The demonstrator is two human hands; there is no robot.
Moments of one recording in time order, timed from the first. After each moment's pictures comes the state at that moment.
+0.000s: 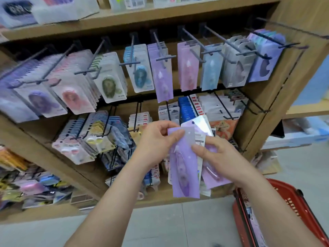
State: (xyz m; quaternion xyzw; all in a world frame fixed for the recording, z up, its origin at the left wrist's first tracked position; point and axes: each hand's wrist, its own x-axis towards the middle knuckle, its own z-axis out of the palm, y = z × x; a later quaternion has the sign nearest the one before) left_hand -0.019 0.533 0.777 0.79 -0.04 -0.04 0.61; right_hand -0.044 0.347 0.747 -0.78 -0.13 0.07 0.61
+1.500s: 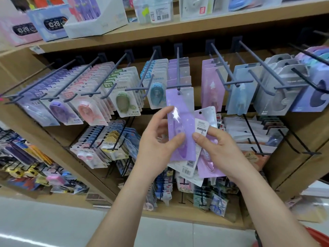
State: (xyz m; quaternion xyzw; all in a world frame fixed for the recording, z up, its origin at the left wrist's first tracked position) left_hand 0.033 0.528 0.792 0.77 -0.02 0.16 0.62; right_hand 0.073 0.361 0.761 -0.71 -0.18 0.07 0.68
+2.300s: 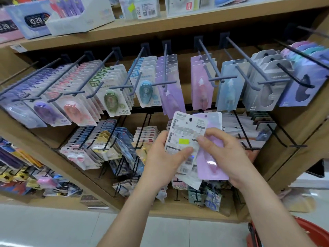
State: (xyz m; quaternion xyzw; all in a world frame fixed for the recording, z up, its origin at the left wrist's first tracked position) left_hand 0.024 0.497 0.768 0.78 0.06 0.04 0.62; right_hand 0.059 0.335 0.753 -0.66 -0.10 0.06 0.74
